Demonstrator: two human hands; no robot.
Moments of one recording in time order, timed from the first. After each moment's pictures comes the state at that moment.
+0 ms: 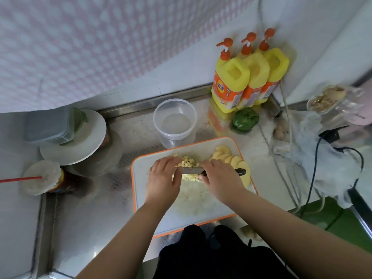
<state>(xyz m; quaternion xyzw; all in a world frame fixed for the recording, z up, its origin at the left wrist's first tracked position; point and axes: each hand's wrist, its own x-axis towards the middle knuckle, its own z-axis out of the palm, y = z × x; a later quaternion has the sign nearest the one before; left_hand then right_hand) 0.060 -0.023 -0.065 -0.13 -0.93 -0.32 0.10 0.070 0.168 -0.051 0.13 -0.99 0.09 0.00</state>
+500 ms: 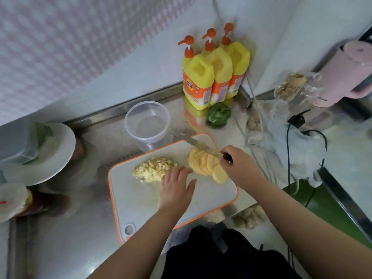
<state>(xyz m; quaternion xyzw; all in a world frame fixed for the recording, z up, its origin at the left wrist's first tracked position) 0.084 0.056 -0.096 -0.21 -0.94 -0.28 0.07 0.086 0.267 -0.029 -0.12 -0.94 0.33 -0.03</state>
